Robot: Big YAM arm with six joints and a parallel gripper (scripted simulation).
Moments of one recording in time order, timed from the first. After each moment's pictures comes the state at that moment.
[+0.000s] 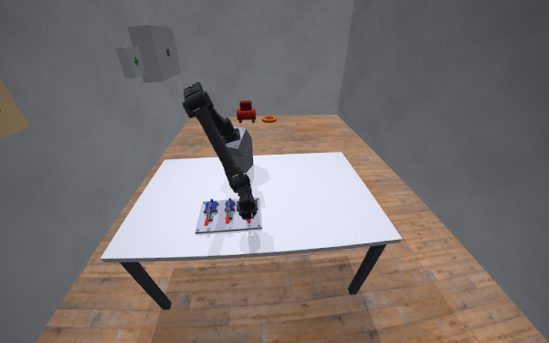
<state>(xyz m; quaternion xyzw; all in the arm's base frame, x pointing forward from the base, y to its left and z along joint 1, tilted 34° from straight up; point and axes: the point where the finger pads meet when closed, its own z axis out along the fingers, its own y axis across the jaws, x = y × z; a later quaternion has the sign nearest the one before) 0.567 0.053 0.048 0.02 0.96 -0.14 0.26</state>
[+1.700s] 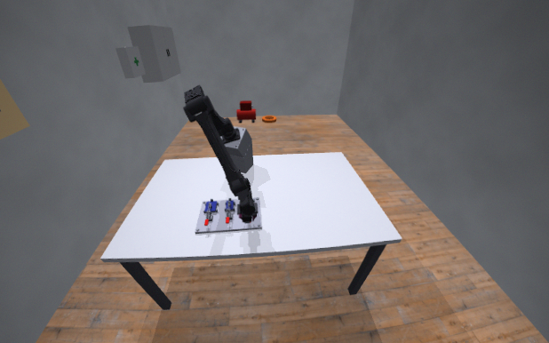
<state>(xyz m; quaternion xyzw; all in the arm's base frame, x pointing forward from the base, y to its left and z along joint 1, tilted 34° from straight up) 0.577 0.046 0.028 0.02 0.96 -0.14 0.26</state>
